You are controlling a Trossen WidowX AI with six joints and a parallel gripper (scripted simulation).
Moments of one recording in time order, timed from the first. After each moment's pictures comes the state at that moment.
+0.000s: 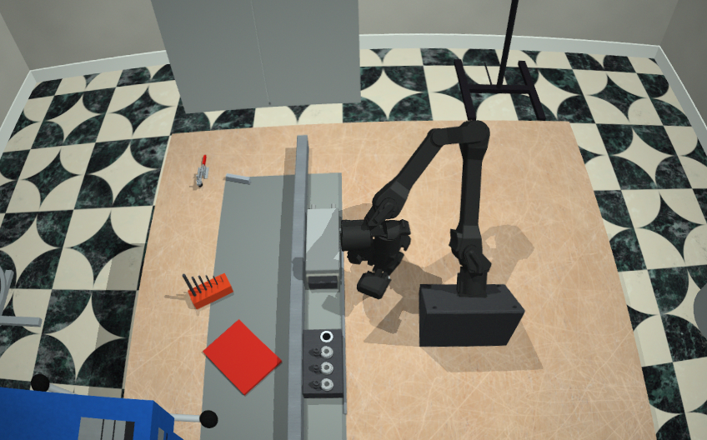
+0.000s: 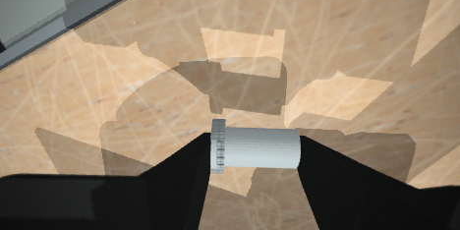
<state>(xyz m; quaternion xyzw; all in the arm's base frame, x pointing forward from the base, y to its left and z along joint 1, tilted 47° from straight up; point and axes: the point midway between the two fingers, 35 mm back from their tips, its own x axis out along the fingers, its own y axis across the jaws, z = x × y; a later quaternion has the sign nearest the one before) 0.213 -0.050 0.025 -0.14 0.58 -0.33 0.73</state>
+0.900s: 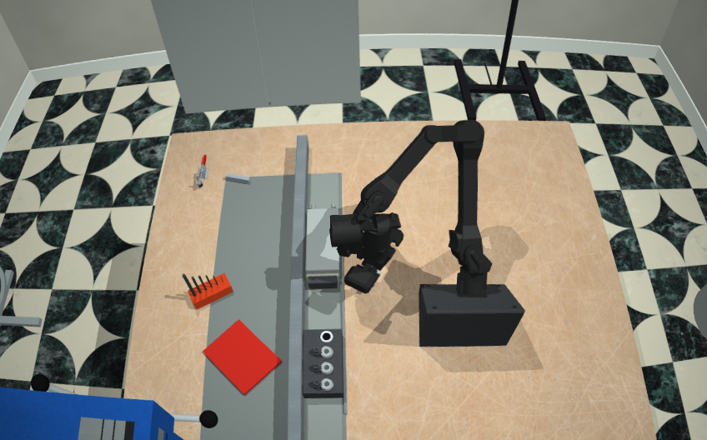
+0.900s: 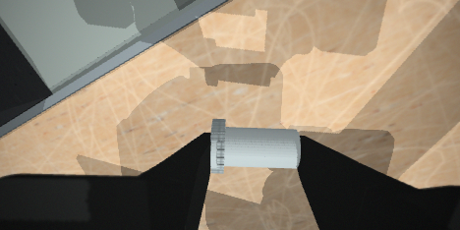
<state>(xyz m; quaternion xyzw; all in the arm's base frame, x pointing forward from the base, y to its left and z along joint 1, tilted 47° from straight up) 0.235 -0.035 0.040 -0.12 0.57 -0.35 0.74</state>
